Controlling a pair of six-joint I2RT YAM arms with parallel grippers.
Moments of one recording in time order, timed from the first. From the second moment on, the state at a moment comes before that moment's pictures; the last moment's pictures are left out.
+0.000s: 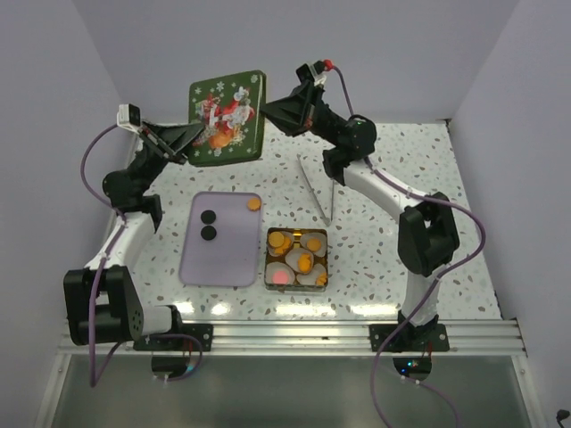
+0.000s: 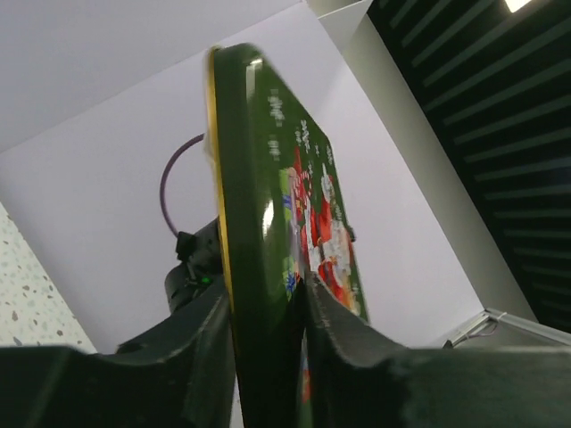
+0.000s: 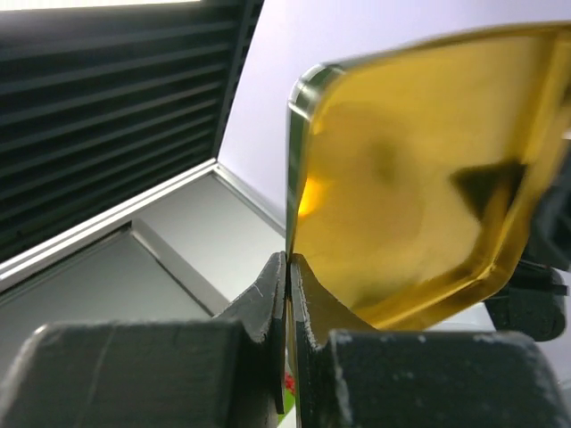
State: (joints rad) left arm 0.09 1.32 0.81 1.25 0.78 -1.86; right arm 0.55 1.91 1.61 1.28 -0.74 2.00
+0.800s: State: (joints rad) left arm 0.10 1.28 0.75 1.21 0.84 -1.84; right arm 0.53 1.68 1.32 0.71 -0.84 1.59
